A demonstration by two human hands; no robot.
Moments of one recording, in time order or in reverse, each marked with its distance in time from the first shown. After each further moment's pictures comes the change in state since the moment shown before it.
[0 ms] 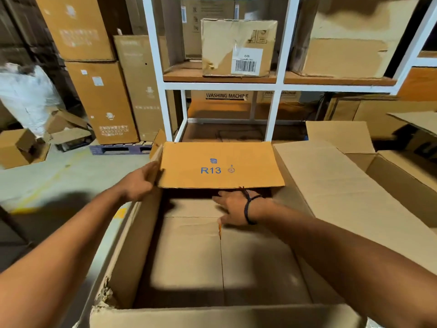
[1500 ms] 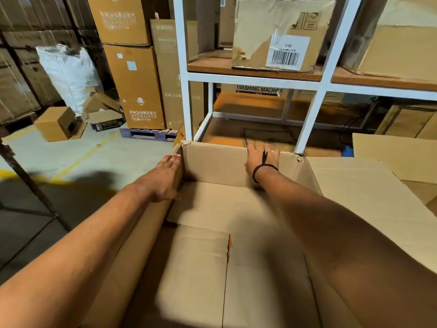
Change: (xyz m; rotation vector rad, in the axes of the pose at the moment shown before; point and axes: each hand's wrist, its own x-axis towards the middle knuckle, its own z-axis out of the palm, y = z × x) left_hand 0.049 0.018 0.022 0.579 -0.007 0.061; right_hand 0.170 0.099 -0.028 0.088 0.472 0.449
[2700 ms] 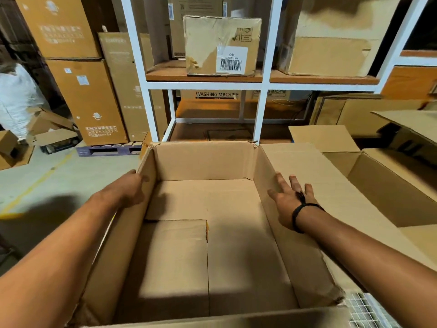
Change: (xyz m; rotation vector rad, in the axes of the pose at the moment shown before) left_hand -0.027 0.003 -0.009 -0.018 -0.079 -0.104; right_hand -0.236 0.099 -0.085 -0.178 -0.413 0.101
